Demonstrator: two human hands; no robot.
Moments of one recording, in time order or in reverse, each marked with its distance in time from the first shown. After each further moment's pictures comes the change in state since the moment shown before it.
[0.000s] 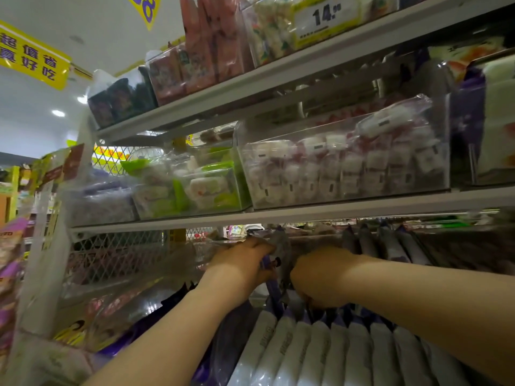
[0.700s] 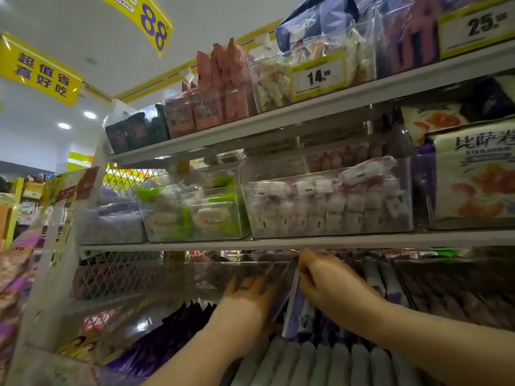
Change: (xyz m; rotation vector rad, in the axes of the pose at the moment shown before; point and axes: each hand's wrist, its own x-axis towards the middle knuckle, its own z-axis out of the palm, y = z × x) left_hand -0.038 0.023 0.006 0.202 0.036 0.115; right_hand -0.039 0.011 0.012 0.618 0.687 0.214
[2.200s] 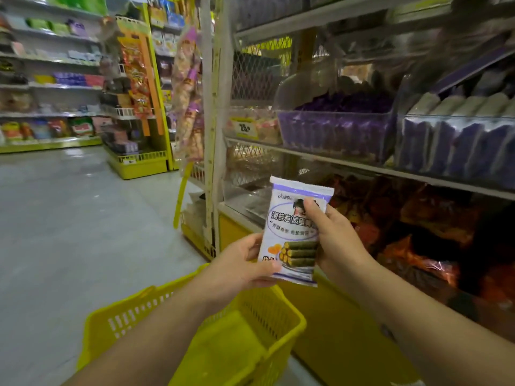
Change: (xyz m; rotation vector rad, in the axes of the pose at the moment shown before) left_hand -0.403 0.014 0.076 -1.647 -0.138 -0.904; right_hand -0.190 -0.260 0.198 1.690 -0.286 0.792
